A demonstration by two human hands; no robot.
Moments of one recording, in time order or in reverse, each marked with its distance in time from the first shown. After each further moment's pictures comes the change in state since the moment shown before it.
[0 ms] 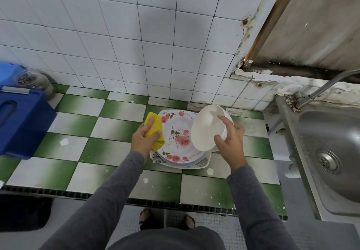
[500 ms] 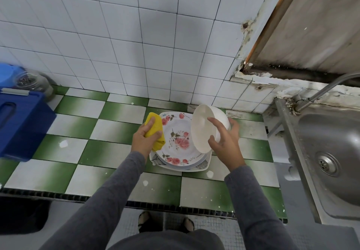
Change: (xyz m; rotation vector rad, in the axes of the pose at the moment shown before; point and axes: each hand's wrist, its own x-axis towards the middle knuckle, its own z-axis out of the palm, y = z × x) left_hand 0.006 0.005 0.002 -0.025 0.004 -0.015; right_hand 0.004 -0.005 0.007 -0.218 -0.068 -0.145
